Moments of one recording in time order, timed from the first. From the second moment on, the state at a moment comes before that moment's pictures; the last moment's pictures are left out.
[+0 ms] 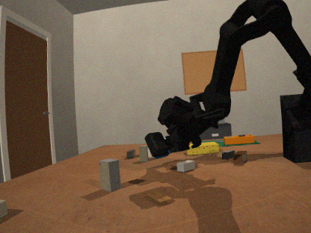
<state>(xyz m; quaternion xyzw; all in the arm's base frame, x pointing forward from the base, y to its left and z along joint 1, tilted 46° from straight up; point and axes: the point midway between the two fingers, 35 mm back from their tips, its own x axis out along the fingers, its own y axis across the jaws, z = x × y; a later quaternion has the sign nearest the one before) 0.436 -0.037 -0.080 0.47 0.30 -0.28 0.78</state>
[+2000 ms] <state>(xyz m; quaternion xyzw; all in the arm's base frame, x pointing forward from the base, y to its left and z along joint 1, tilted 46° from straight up) 0.438 -0.023 -0.094 0.47 0.30 -0.28 0.78</state>
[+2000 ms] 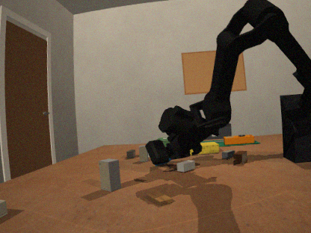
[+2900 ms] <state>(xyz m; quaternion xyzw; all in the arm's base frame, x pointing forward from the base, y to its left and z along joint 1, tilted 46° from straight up) 0.438 -0.023 -0.094 0.47 0.30 -0.28 0.78</state>
